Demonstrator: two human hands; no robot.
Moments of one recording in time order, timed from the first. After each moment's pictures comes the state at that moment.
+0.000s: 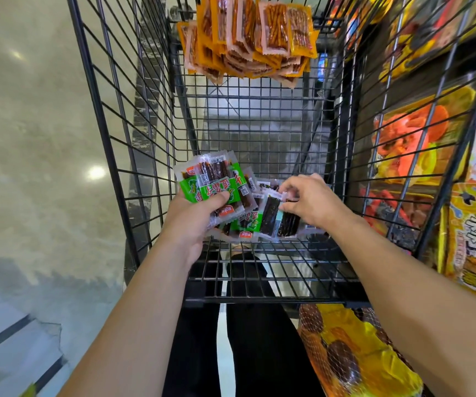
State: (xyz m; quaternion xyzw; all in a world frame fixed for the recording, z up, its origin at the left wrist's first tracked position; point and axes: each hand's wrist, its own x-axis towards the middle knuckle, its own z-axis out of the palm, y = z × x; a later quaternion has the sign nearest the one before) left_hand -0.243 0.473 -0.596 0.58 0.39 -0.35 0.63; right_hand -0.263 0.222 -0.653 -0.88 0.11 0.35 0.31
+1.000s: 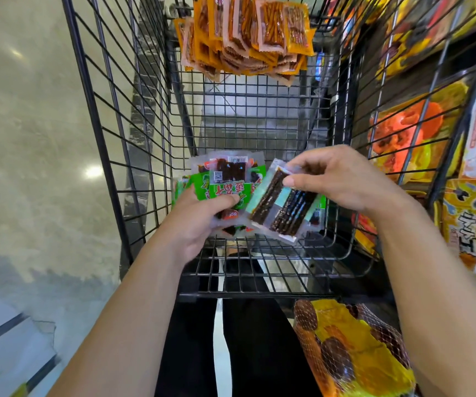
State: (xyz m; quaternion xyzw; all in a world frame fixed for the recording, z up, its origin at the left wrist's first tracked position) left_hand -0.249 0.466 -0.587 0.57 0.29 -0.42 0.65; right_hand -0.233 0.198 -0.560 -0.79 0.07 0.32 0.52
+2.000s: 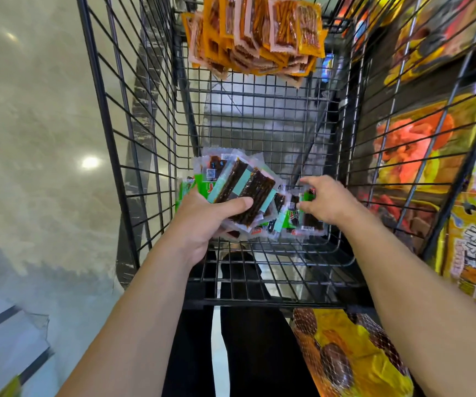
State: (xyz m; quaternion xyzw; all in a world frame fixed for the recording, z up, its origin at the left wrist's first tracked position) left_hand -0.248 0.467 -0.594 0.57 0.28 -0.40 0.65; right_hand -0.252 0.202 -0.649 -0.85 0.19 0.44 0.20
